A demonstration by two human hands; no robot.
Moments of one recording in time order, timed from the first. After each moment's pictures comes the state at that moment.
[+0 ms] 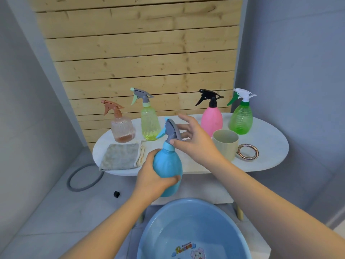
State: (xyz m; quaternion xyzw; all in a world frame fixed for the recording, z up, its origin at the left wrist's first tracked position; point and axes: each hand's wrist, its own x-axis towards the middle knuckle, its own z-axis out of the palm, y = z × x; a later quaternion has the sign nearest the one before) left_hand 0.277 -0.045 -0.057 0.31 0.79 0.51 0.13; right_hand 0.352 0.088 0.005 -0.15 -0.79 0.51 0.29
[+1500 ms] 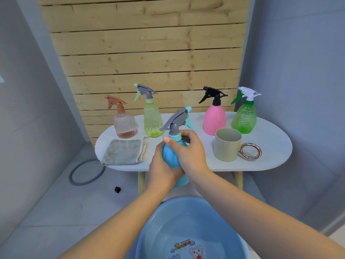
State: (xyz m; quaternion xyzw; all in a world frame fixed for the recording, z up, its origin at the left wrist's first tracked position) left_hand 0.295 -0.018 -0.049 0.27 0.76 0.57 0.12; right_hand 0.334 0.051 -0.023 -0.26 -0.65 0.60 0.38
